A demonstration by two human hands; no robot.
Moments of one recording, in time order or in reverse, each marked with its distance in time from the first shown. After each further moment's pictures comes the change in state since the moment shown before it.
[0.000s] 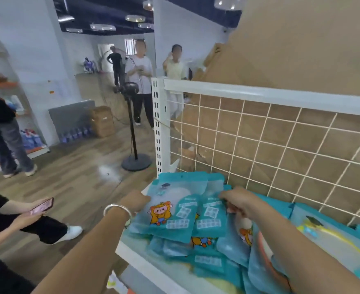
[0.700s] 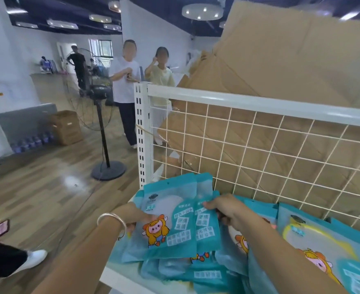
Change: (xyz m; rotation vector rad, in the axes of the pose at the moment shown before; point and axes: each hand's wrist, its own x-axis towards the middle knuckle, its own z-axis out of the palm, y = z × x) left_hand 0.033 0.003 0.002 -0.132 -0.407 -0.016; right_hand 0.004 -0.001 0.020 0.253 0.052 0.033
